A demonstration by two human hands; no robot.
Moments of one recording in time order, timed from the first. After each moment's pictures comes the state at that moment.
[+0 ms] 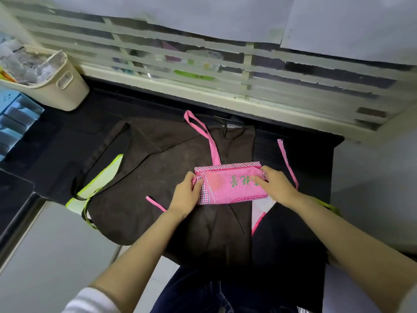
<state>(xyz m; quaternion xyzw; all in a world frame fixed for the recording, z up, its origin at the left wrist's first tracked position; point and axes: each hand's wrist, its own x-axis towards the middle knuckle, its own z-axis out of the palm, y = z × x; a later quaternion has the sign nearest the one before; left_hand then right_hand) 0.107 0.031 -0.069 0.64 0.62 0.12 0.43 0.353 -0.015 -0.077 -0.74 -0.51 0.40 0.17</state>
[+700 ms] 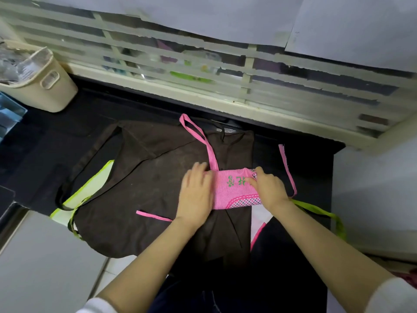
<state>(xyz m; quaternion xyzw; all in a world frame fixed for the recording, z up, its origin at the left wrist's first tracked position) 0.134 0.037 -0.093 0.86 0.48 0.14 0.07 0.333 0.011 -0.086 -0.79 -0.57 0.20 -0.05</state>
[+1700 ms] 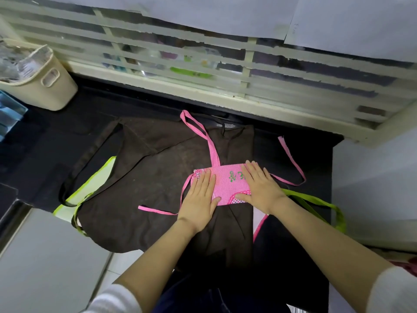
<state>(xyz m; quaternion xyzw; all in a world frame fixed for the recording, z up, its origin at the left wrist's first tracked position) 0.112 0.023 -0.131 0.89 0.42 -0.07 0.13 0.326 -0.009 -0.101 -0.67 -0.69 0.21 -0.14</state>
